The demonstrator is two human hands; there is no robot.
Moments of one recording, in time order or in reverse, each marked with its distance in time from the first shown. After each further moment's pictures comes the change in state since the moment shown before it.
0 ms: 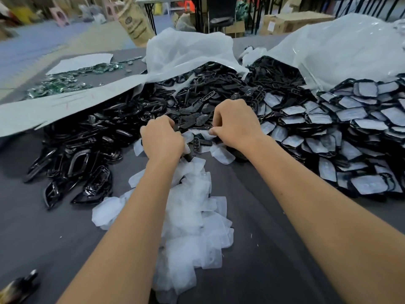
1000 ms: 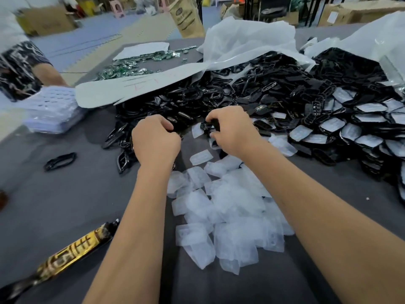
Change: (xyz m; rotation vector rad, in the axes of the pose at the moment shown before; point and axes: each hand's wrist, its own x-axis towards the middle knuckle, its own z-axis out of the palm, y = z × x) left_hand -0.023 -0.100 -0.101 -0.013 0.145 -0.173; right_hand -0.007 -0.105 0.067 0.139 -0.077 -0.285
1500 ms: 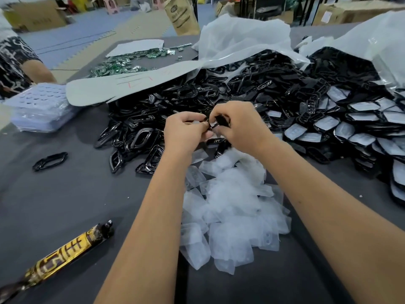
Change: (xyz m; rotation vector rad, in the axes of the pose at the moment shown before) left_hand -0.013 0.039 0.037 -0.797 -0.350 -0.232; right_hand -0.013 0.020 -0.020 0.125 0.068 -0.114
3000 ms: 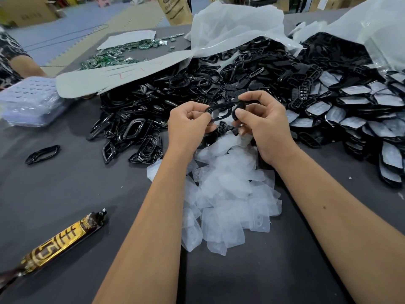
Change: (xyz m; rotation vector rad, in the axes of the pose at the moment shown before) left_hand -0.007 -0.022 0.016 -0.020 -0.104 0.217; right_hand -0.053 0.025 -0.002 1.004 0.351 0.357
